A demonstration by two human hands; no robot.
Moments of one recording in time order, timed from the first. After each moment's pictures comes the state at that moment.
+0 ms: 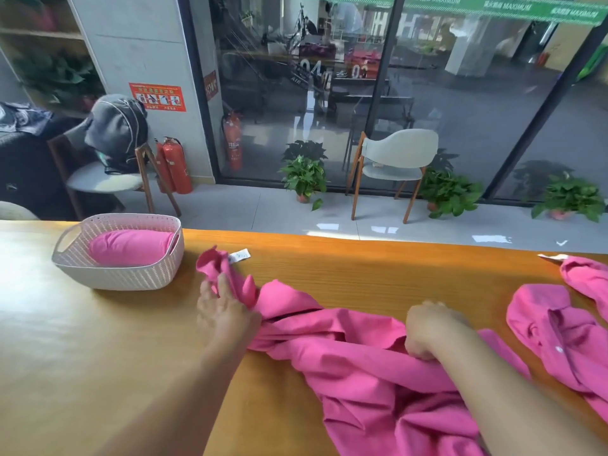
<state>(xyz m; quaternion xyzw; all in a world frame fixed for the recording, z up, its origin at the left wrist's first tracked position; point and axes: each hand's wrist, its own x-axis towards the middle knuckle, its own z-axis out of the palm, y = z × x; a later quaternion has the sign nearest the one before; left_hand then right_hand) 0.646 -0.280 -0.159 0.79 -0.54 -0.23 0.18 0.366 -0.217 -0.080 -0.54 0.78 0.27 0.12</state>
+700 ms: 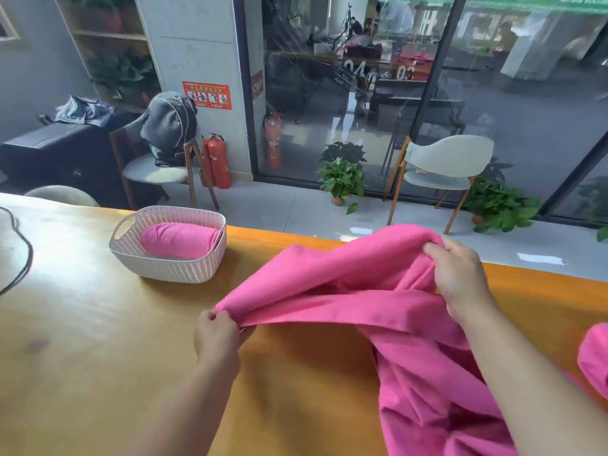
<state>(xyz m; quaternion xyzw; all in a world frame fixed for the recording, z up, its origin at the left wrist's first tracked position) 0.702 -0.277 -0.169 0.69 -0.11 -0.46 0.55 0.391 -0.300 -0.069 -0.45 0.69 -0.49 0.28</state>
